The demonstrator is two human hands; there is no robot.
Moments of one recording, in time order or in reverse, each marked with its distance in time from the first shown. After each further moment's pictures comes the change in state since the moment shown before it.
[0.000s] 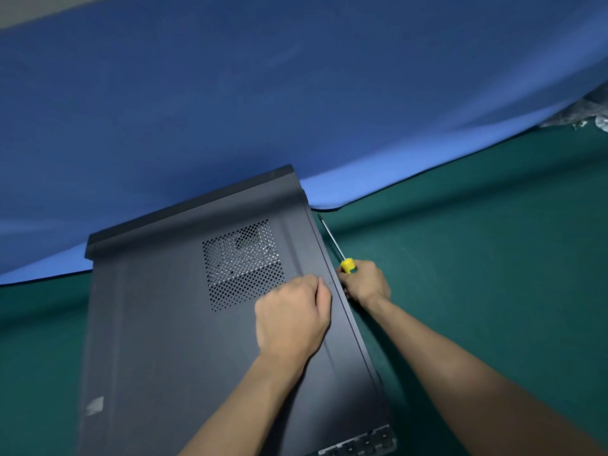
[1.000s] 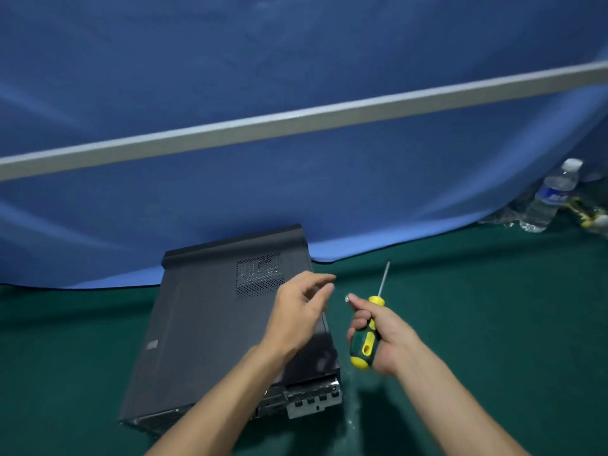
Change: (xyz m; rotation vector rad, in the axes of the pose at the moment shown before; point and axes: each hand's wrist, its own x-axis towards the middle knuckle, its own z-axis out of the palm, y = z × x) left_hand -0.062 0.064 -0.105 -0.910 0.048 -0.046; right_hand -0.214 -0.003 -0.131 1.247 -0.500 0.237
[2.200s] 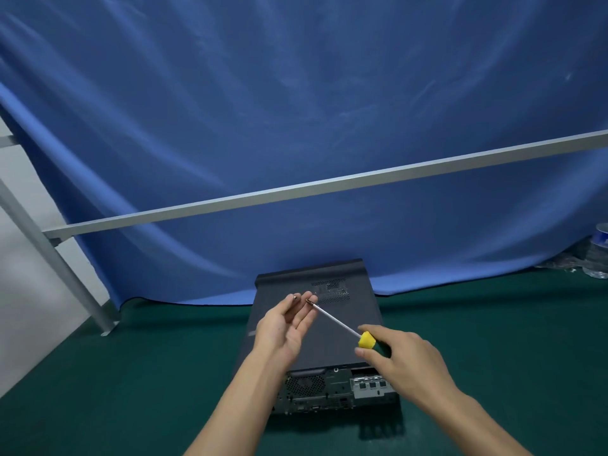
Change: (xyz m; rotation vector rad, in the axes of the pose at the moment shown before) left_hand -0.123 0.090 -0.119 -1.111 0.471 -0.576; right_hand -0.132 0.088 0.001 -1.731 0.049 -1.006
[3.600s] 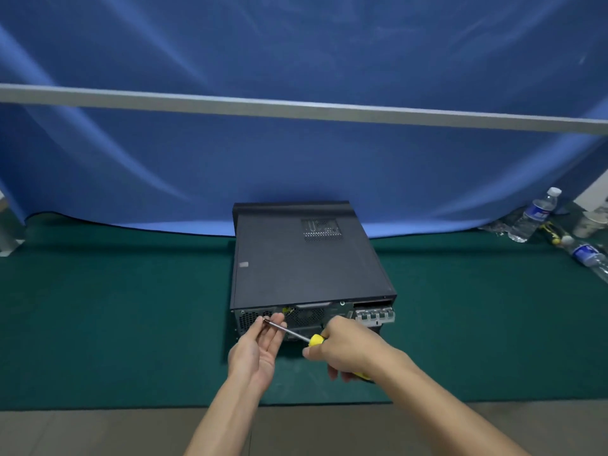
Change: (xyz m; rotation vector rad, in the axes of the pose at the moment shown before) left_hand 0.048 -0.029 -0.192 -0.267 0.150 -0.264; right_hand -0.006 -0.130 0.111 -0.134 -0.584 0.395
